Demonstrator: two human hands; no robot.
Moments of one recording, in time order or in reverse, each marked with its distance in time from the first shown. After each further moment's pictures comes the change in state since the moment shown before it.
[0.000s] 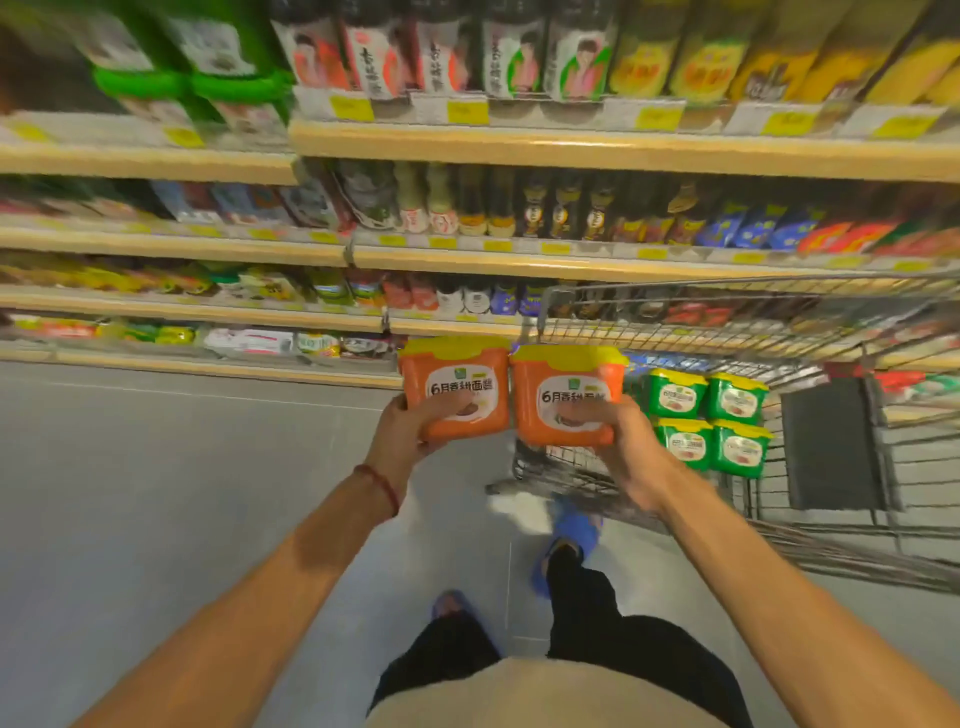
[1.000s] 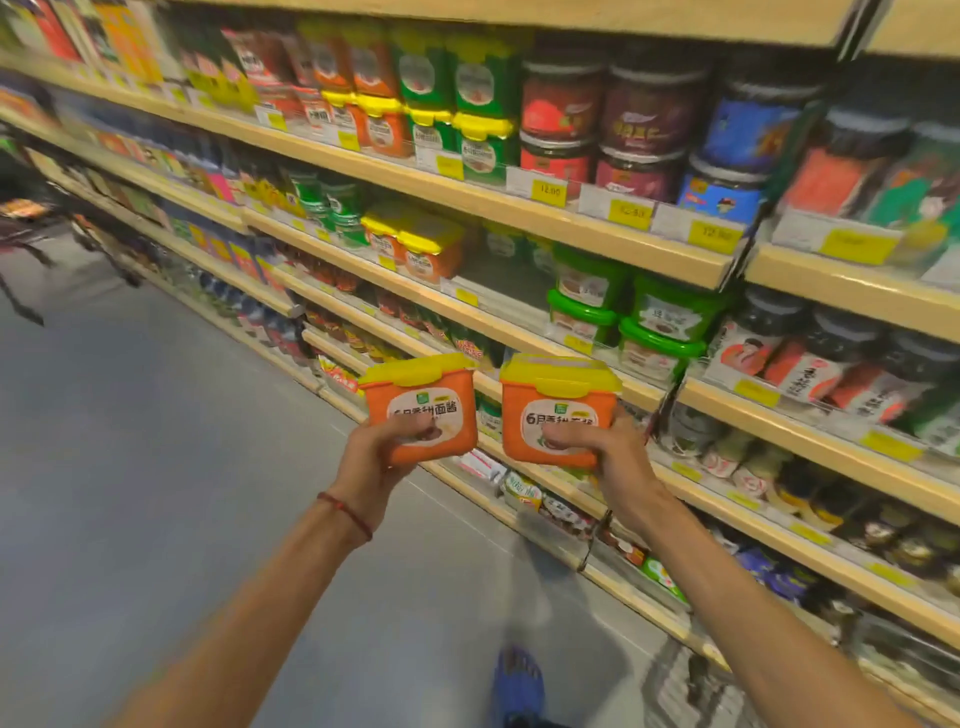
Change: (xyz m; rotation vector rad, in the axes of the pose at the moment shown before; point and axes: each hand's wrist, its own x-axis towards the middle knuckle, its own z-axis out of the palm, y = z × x) left_hand -0.044 0.194 -0.371 -0.412 0.380 0.420; right_hand 0.146 -0.100 0.441 -0.241 -0.416 -0.271
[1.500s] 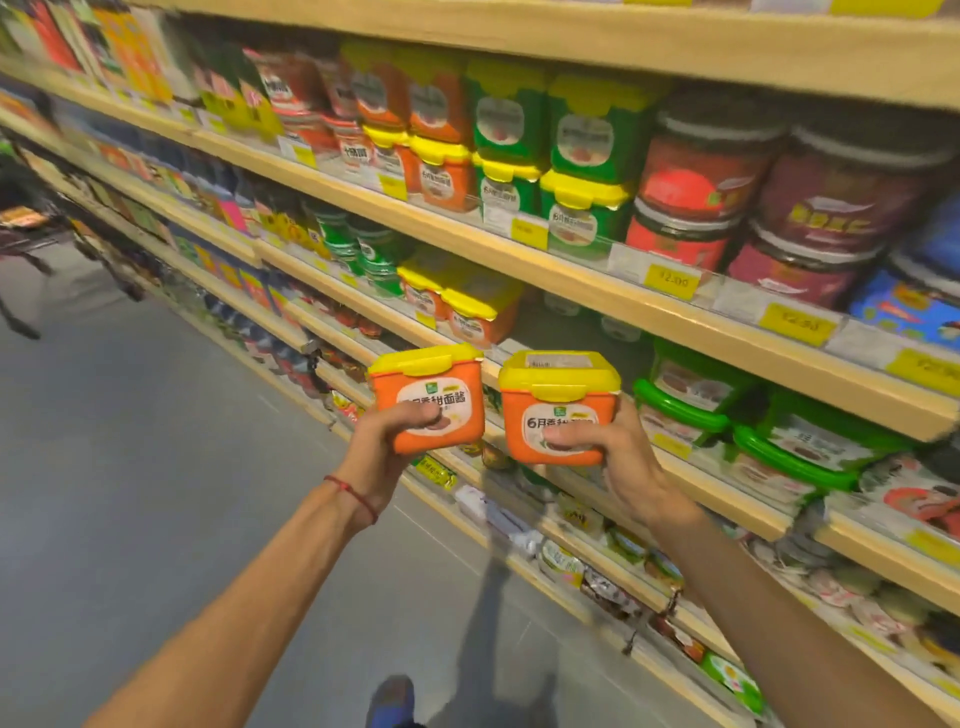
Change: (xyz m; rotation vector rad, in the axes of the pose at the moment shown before) left_hand 0.196 0.093 -0.059 -0.076 -0.094 0.031; right_hand 0.196 -0.024 0.099 -0.012 -0.074 -0.023
